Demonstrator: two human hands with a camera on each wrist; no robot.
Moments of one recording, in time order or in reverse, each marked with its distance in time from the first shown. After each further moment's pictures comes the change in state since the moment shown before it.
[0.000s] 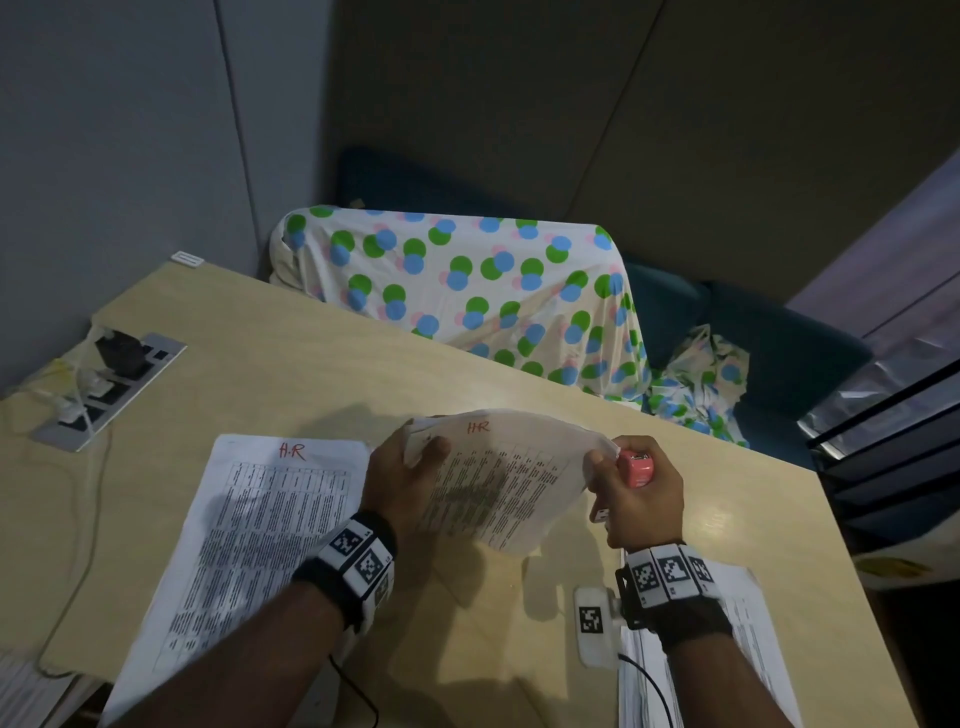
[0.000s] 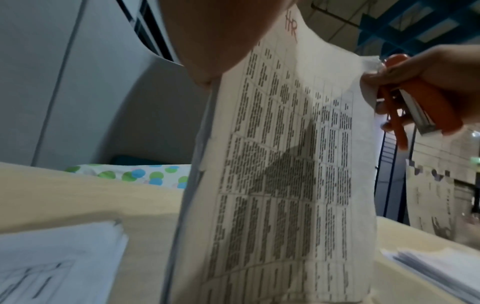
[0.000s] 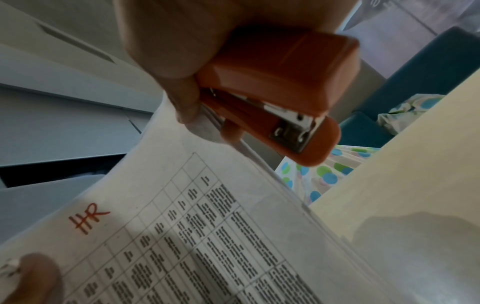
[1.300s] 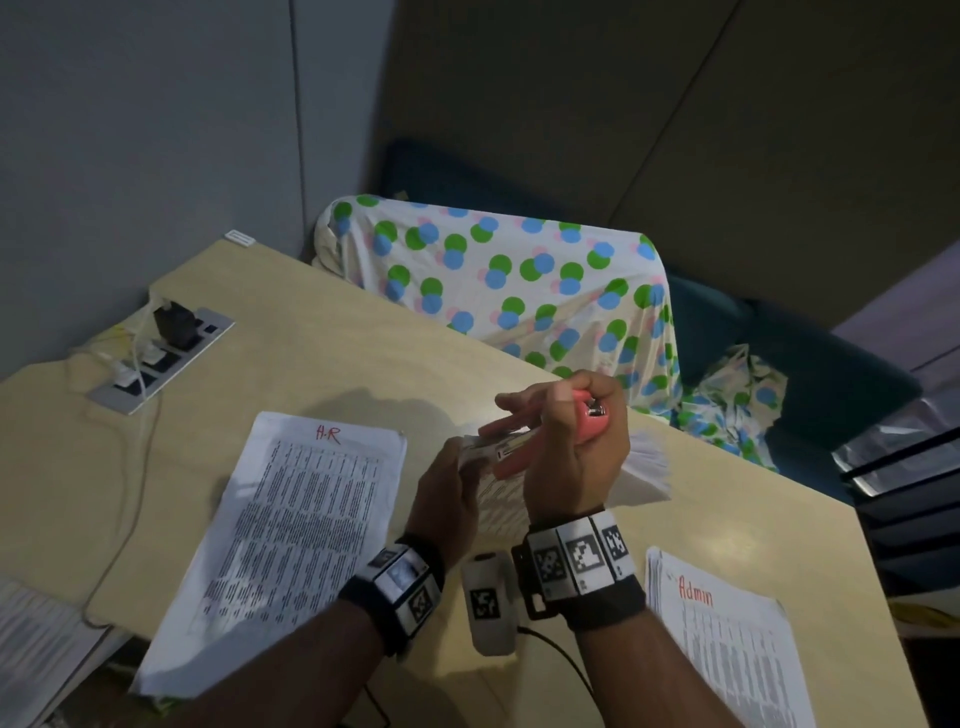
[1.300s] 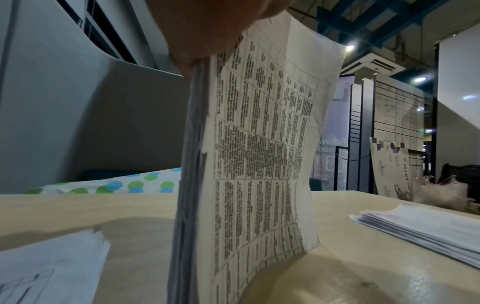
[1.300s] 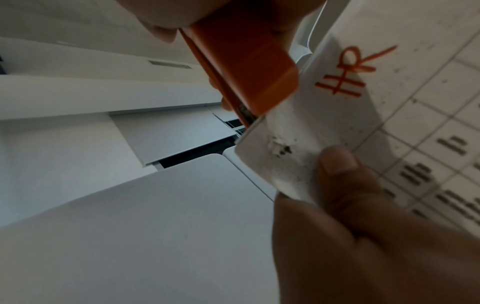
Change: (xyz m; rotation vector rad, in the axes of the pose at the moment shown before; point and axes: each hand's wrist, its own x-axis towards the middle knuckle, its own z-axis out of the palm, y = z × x) left_hand -0.020 -0.017 0.013 0.257 0.049 0.106; right_hand -0.040 -0.113 0.116 0.543 -0.015 -0.221
